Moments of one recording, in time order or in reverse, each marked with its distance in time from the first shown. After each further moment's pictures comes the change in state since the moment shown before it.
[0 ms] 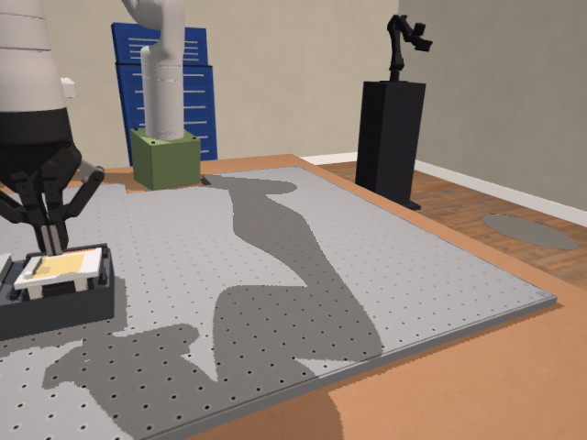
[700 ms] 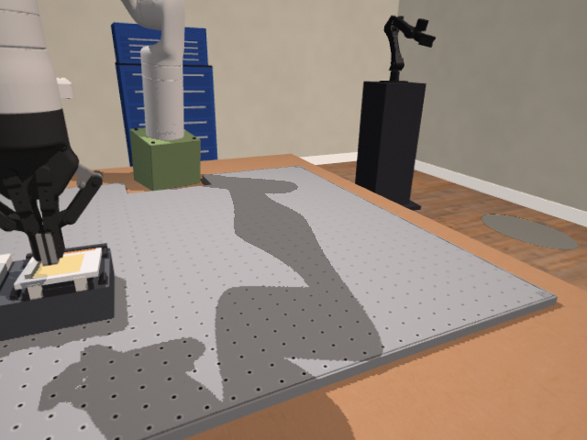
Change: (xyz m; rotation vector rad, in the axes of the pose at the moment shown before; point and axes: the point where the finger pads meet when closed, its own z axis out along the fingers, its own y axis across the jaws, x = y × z) arm -0.025 -0.001 -0.001 0.001 -0.001 0.001
